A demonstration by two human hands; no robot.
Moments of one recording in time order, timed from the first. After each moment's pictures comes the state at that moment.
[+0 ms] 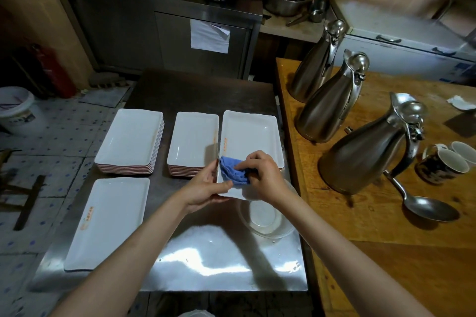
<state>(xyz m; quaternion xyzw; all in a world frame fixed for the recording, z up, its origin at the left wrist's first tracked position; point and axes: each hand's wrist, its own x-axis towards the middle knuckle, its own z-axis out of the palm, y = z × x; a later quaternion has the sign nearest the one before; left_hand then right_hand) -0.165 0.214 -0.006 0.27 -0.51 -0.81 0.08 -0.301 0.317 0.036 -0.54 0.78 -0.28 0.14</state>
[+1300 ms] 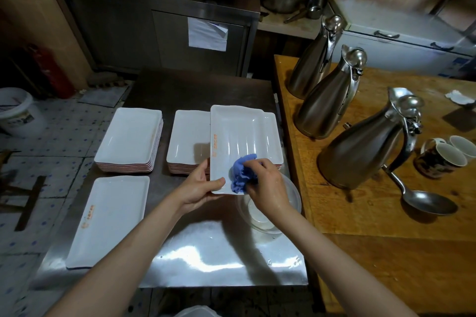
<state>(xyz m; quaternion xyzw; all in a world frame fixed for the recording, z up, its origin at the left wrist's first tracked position) -0.160 0.209 -0.024 0.30 -0.48 -0.82 0.11 -0.282 0.339 0.014 -0.50 0.82 -0.29 0.05</state>
